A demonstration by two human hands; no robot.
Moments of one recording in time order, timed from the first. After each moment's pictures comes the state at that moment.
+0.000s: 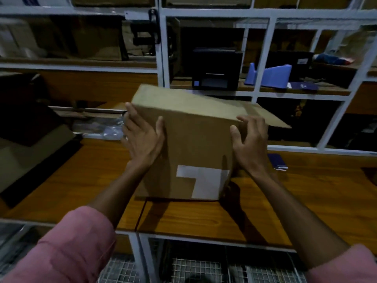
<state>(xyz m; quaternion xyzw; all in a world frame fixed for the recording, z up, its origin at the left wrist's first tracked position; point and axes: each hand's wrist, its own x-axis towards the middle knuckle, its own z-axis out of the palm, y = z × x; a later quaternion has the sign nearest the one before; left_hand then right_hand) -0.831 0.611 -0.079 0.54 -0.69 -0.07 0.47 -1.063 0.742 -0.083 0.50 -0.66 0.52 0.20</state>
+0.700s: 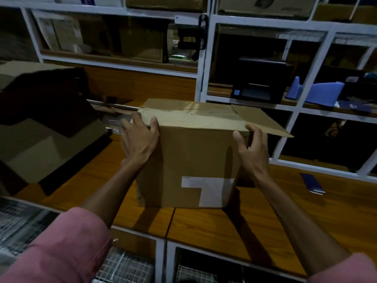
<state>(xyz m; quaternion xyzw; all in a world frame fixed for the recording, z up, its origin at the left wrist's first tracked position) -0.715 0.550 -0.065 0.63 -0.63 -0.08 0.45 -0.979 0.658 -0.085 0.48 -0.69 0.55 -0.01</state>
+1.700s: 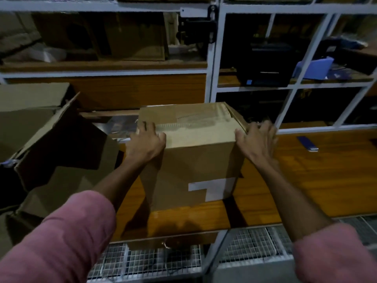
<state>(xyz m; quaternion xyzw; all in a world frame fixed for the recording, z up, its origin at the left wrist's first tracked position) -0.556 0.399 -0.007 0.47 -0.86 -0.11 0.17 -0.805 0.574 -0.019 0.31 -0.92 0.23 0.11</state>
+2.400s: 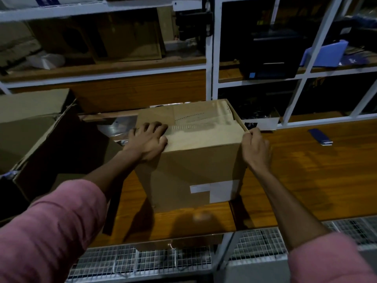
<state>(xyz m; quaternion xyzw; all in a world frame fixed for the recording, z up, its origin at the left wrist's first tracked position) -0.570 0.368 -0.001 0.36 -0.93 -0.01 0.03 -0.817 0.569 -0.057 0.29 -0.86 0.43 0.03</state>
